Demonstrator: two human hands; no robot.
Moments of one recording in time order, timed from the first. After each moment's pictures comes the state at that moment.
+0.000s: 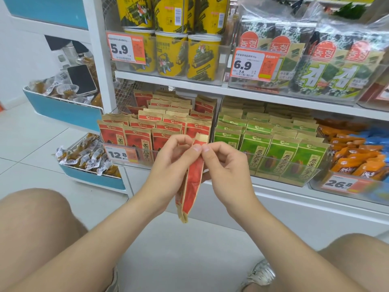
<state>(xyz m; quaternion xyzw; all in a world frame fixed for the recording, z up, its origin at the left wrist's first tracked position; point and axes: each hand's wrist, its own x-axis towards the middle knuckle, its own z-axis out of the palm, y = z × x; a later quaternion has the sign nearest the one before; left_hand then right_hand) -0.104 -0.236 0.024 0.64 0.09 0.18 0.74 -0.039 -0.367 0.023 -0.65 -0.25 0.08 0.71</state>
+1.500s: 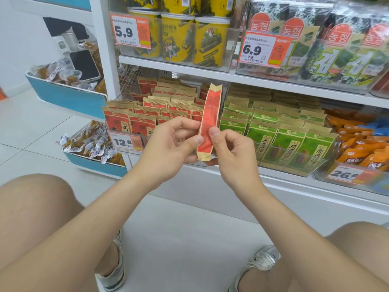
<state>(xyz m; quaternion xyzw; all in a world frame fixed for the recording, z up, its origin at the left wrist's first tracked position) -0.111 -0.218 0.039 0.71 0.06 0.18 0.68 -0.021 -0.361 0.010 -0.71 -0.25 0.00 0.65</state>
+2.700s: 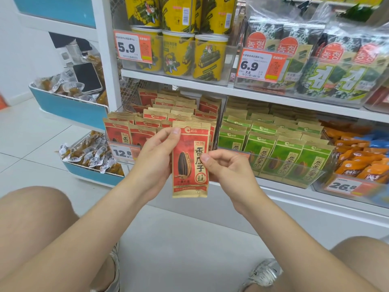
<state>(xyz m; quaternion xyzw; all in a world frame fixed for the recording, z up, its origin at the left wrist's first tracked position) -0.105 -0.204 0.039 0.59 0.15 0.16 0.78 -0.023 -0.367 0.012 -0.65 -0.17 0.20 0.71</state>
